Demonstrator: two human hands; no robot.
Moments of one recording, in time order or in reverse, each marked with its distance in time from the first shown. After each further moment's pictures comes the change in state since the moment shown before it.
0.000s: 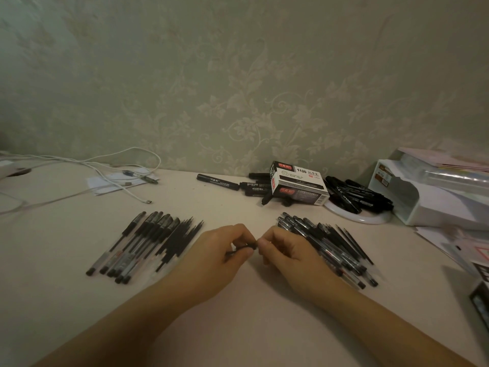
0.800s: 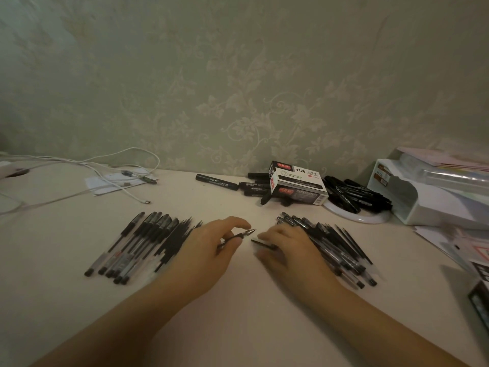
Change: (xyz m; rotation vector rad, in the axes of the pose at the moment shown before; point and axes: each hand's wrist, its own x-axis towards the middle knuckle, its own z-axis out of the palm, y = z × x) left_hand 0.002 -0.010 -0.002 0.010 0.110 -0.067; right_hand 0.004 0.014 0.000 -0.618 0.142 -0.170
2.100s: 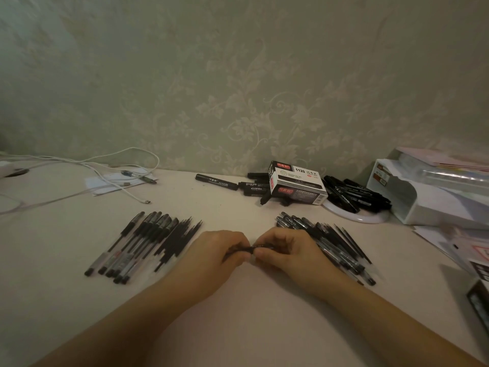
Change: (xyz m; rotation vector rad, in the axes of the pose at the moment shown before) left_hand 0.001 0.002 0.004 0.115 -0.150 0.084; right_hand 0.007 0.006 -0.005 0.848 -0.217 0.206
